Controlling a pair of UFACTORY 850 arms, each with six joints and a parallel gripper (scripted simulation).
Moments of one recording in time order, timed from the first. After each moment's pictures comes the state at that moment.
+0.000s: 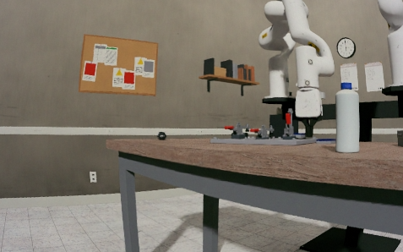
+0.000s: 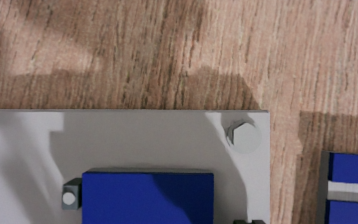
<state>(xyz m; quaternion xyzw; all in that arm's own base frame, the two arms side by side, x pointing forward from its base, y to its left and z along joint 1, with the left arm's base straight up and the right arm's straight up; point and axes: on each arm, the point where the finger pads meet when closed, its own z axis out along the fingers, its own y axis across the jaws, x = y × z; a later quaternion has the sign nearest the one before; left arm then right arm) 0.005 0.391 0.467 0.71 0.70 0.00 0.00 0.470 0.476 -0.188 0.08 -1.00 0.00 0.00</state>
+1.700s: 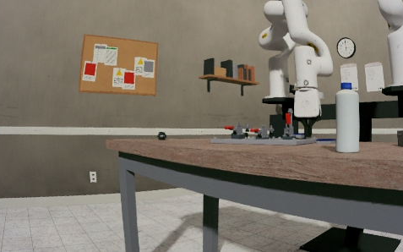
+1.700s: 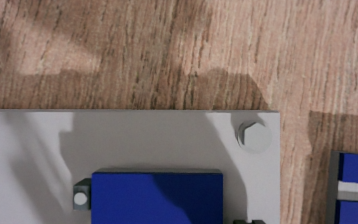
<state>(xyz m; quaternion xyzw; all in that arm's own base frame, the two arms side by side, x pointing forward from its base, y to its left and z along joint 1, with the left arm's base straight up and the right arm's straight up) 0.005 0.391 0.467 0.71 0.70 0.00 0.00 0.471 0.470 -0.187 0.08 -1.00 0.00 0.00</state>
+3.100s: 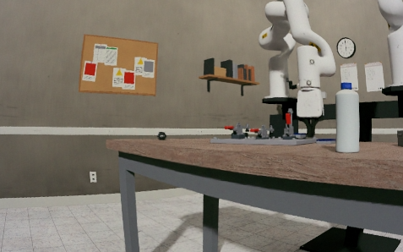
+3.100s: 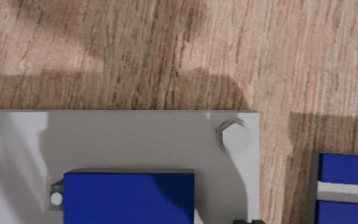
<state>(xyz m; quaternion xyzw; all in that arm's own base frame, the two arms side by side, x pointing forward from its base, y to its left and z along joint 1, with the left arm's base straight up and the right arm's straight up) 0.005 0.391 0.467 0.71 0.70 0.00 0.00 0.469 0.482 -0.188 0.08 -1.00 0.00 0.00</state>
